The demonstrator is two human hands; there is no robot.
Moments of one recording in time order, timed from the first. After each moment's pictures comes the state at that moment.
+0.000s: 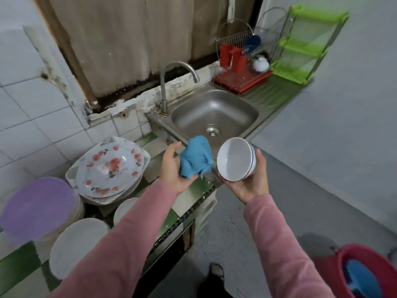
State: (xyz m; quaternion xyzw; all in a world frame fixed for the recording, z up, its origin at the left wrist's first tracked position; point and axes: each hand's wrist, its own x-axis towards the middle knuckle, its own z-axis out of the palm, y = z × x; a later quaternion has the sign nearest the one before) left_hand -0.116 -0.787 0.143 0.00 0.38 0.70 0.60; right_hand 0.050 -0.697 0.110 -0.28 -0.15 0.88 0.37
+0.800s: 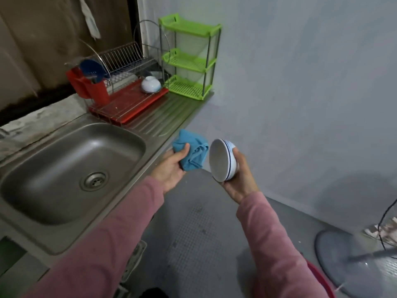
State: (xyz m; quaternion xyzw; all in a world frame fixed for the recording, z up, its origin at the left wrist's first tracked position) left_hand 0.122 -0.393 0.148 0.25 0.33 0.60 0.68; right_hand 0.312 -0.358 0.122 -0.36 -0.27 0.76 0.46
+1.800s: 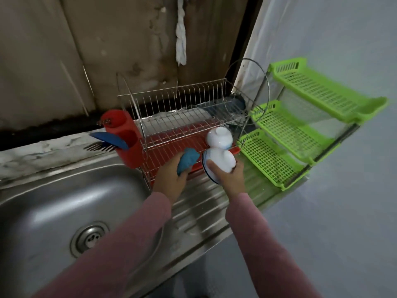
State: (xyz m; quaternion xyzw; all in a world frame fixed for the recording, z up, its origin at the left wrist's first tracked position) left_hand -0.098 -0.089 0.110 0.36 0.76 0.53 0.10; right_hand 0.012 0.051 0.108 -0.44 -0.63 0.58 0.30
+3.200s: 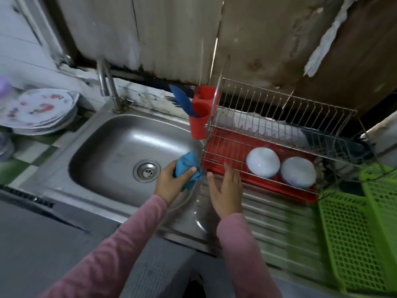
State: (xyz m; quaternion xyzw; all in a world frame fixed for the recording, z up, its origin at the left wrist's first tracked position) left_hand -0.039 -0.142 0.067 -0.09 0.72 0.69 0.01; right_hand -0.022 0.018 0.073 -0.08 -0.92 0.37 0.06
